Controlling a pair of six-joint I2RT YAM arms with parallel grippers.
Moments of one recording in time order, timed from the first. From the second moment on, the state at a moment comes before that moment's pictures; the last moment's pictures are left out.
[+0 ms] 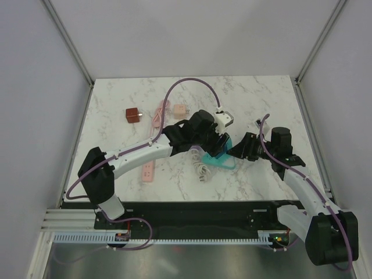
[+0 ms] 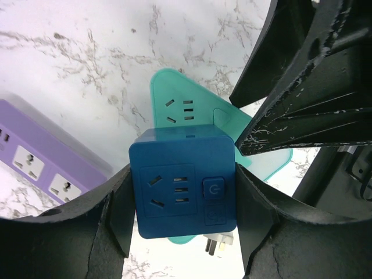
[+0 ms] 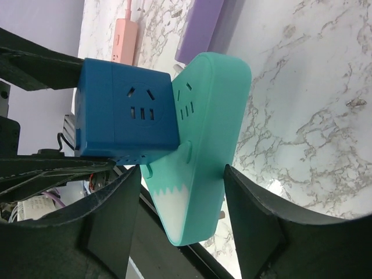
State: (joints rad) left arm -0.96 1.67 1.36 -0.35 0.08 -0.07; right arm 0.10 0.99 0.53 -0.14 -0.73 0.51
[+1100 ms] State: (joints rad) left arm -0.94 1.59 1.32 -0.28 0.17 0.00; right arm 0.13 1.02 0.50 -0.06 -0.80 0.53
